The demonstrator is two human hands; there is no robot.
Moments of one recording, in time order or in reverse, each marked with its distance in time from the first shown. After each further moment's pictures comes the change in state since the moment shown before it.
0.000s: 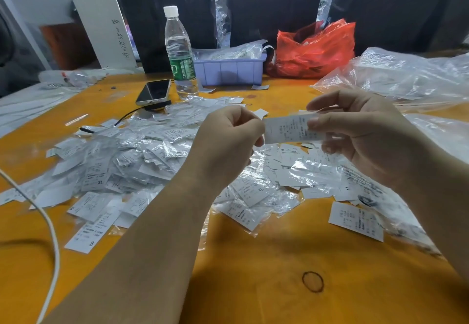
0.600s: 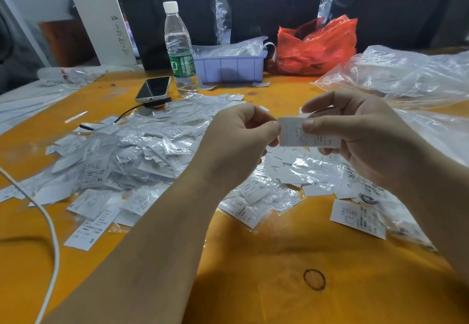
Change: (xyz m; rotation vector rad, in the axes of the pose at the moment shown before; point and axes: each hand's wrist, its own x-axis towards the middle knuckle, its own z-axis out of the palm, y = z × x) left_hand -0.004 0.002 0.006 -0.005 -0.074 0.042; right_hand -0.002 0.005 0.004 -0.034 0.006 -0.021
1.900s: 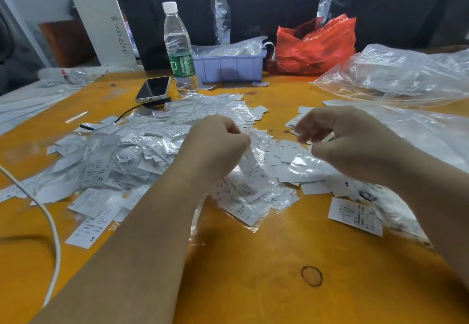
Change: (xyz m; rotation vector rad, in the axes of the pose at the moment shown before) left_hand 0.009 -0.012 -0.015 0.482 0.091 -0.205; right_hand 0.001 0.010 -0.008 -0.771 -0.047 -0.071
